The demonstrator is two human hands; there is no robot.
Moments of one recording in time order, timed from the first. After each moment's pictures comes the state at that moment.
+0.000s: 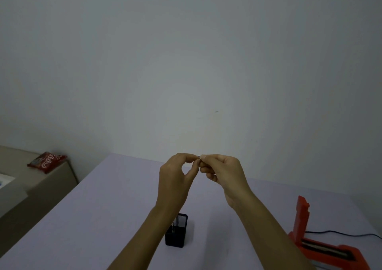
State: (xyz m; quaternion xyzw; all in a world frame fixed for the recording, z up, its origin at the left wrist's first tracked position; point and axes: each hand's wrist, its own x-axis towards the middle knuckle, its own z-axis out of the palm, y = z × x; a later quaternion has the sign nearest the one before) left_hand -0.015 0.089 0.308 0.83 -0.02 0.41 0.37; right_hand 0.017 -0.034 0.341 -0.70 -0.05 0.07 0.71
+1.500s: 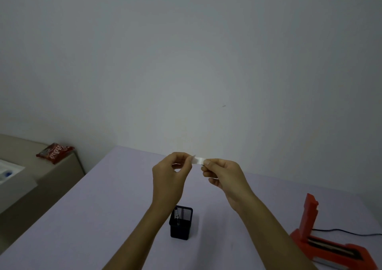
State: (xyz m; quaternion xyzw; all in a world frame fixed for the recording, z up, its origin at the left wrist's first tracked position) left_hand -0.027 0.108 0.301 0.78 0.08 0.35 0.52; right_hand 0.023 -0.028 0.311 -0.69 -0.05 0.14 0.71
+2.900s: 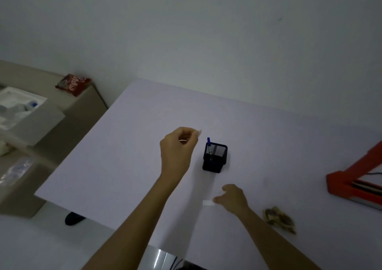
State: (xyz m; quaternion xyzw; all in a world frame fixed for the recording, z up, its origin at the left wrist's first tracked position) left_hand -0.060 0.189 0.189 0.79 0.22 0.22 0.53; right_hand -0.042 0.015 0.041 -0.88 0.03 0.34 0.32
